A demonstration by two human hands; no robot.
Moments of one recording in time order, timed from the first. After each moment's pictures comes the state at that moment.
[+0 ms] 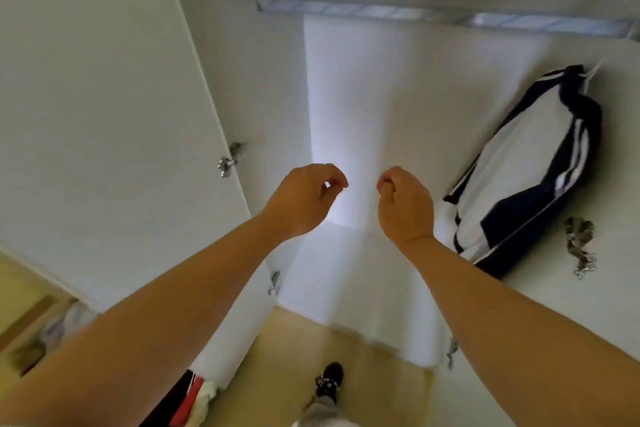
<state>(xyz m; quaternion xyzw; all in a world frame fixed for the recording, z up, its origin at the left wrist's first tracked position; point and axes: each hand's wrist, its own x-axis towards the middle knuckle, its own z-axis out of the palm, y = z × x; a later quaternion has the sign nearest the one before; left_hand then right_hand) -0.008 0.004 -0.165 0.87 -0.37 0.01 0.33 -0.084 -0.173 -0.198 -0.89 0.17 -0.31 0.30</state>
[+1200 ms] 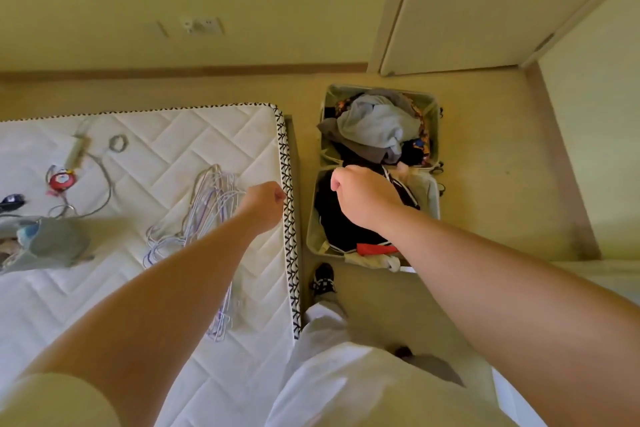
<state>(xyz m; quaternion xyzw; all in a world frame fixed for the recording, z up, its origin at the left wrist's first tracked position) -0.180 0.735 -0.454 0.82 0.46 -0.14 0.32 -0.025 0.582 -0.375 -0.83 -0.49 0.24 0.10</state>
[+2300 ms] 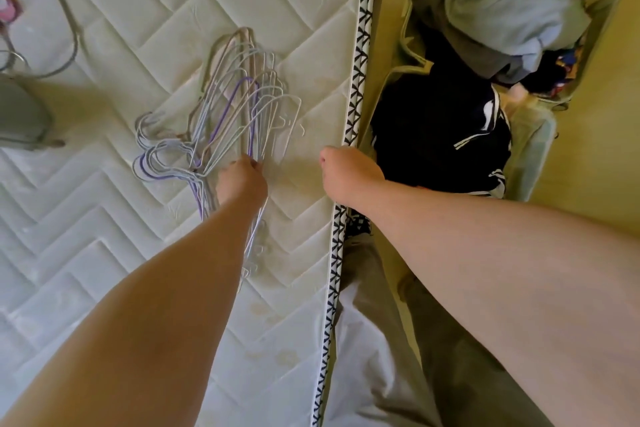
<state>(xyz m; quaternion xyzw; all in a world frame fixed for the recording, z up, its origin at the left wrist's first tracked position) -0.336 0.789 -0.729 0.66 0.67 -0.19 0.27 -0.147 0.711 -0.661 -0.75 -0.48 0.45 -0.06</state>
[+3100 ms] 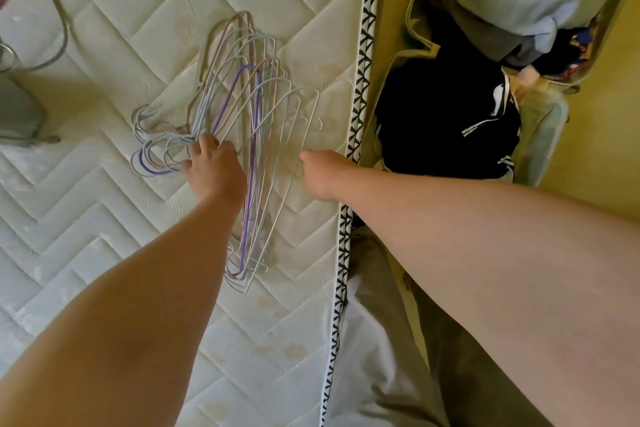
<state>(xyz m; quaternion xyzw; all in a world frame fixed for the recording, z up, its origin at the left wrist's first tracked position) -0.362 0.807 -0.720 0.75 0.62 -0.22 0.08 -0.180 0.731 -0.676 -0.67 -0.48 0.56 -0.11</state>
